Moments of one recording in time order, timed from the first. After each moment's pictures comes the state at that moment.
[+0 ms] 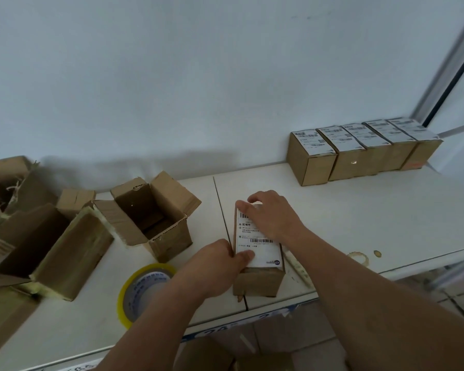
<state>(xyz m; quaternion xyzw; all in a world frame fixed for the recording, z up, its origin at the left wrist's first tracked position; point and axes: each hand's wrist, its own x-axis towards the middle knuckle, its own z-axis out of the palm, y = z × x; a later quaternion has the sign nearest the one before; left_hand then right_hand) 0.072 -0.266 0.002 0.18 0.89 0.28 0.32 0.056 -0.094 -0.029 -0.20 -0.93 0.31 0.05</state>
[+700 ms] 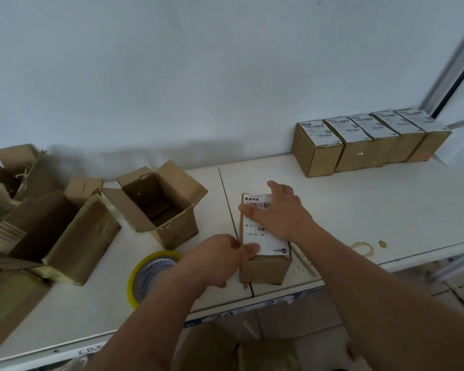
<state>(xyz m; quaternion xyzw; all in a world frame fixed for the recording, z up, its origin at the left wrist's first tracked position) 0.071 -0.278 -0.001 0.16 0.87 0.29 0.37 0.078 -0.106 -0.022 -0.25 -0.92 0.29 0.00</state>
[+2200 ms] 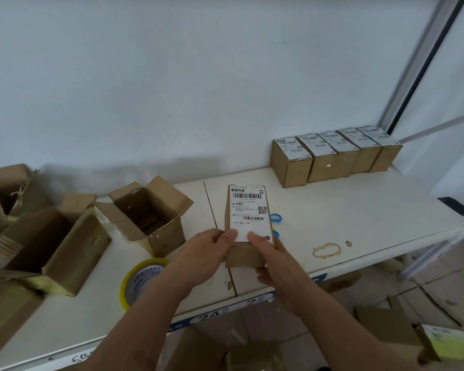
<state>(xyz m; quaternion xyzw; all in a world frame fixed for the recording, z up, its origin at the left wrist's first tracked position) 0.089 -0.284 0.013 0.20 0.86 0.40 0.25 0.173 -0.144 -0.033 -0.35 -0.63 0.69 0.02</state>
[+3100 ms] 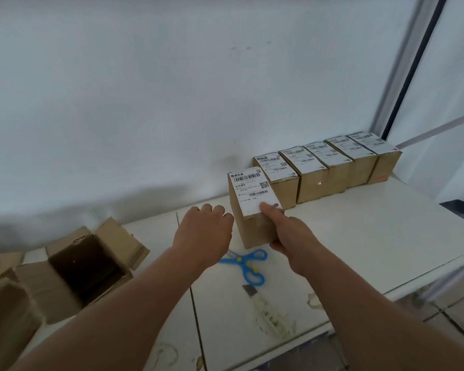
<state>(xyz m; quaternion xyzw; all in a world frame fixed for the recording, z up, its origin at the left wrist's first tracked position) -0.009 -0.146 0.010 0.47 0.86 -0.13 -0.14 0.083 0.004 -0.018 -0.39 -0.58 0.71 0.11</state>
